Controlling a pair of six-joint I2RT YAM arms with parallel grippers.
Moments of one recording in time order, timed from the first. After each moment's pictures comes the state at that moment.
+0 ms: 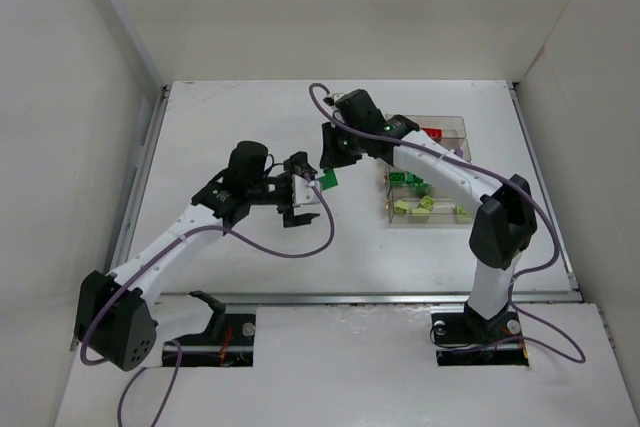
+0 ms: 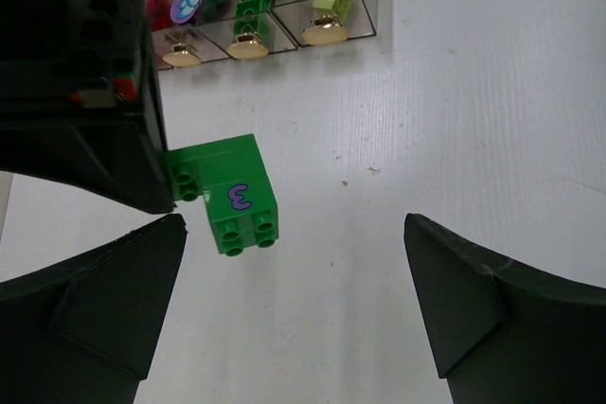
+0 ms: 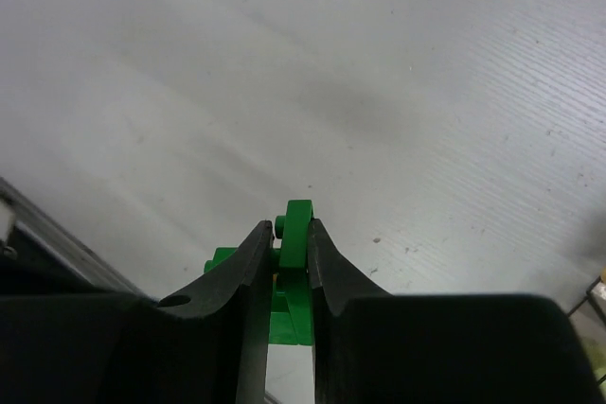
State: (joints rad) left arm -0.51 1.15 0.84 -0.27 0.73 0.86; right arm 0.69 1.86 1.67 -0.62 -0.12 0.38
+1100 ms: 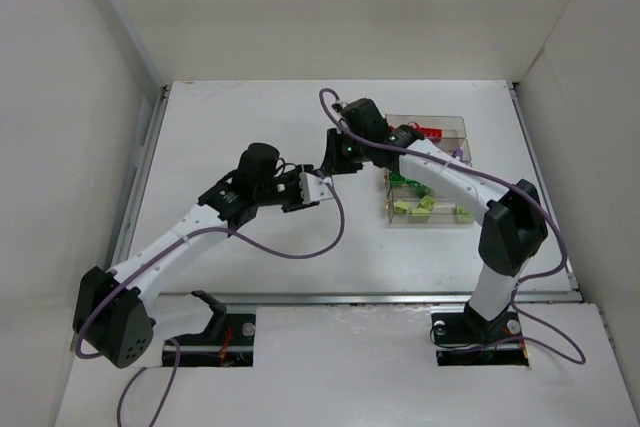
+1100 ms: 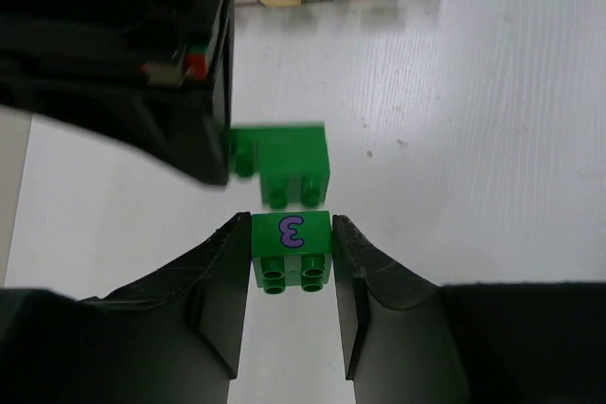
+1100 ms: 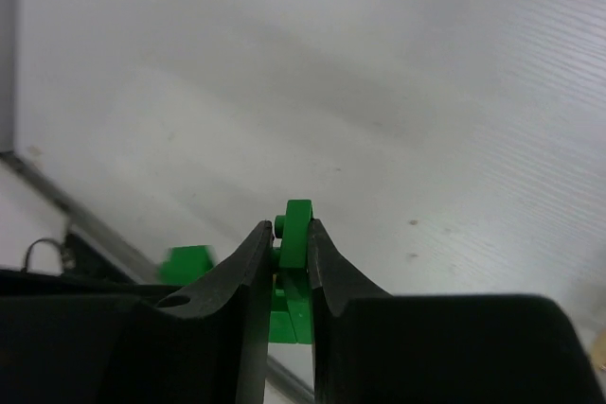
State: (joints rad) left arm -0.59 1.17 0.87 -0.27 0.49 0.79; right arm 0.69 1.78 1.54 -0.53 -0.19 0.54
